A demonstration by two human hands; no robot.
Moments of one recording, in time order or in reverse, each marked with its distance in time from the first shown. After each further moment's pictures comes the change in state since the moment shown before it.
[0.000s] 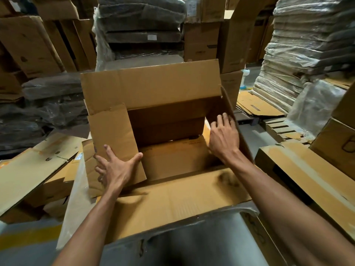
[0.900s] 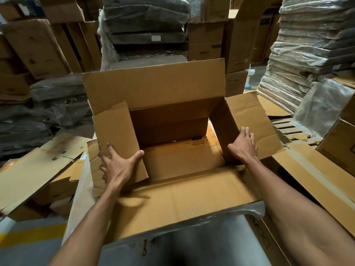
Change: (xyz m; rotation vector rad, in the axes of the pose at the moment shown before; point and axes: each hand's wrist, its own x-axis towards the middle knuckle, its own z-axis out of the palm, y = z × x) left_hand -0.006 0.012 -0.012 -0.029 0.004 0.008; right_hand 0.003 0.058 0.069 0.672 -0.257 0.480
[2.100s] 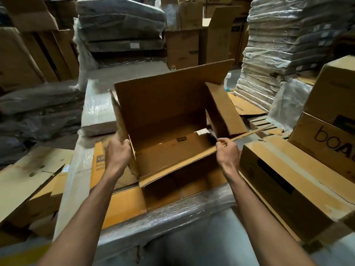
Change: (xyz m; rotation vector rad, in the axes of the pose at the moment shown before) left_hand -0.028 0.072 -0.008 -0.232 -0.011 0.329; right_hand -0.110 -0.024 -0.023 0.549 0.283 0.105
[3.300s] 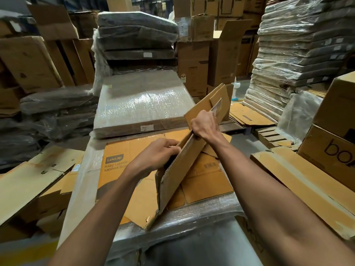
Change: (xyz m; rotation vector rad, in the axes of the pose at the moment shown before) left_hand -0.051 0.082 -0.015 -0.027 -0.734 0.158; right_hand 0.026 -0.135 0.032 -0.427 -0.239 -0.414
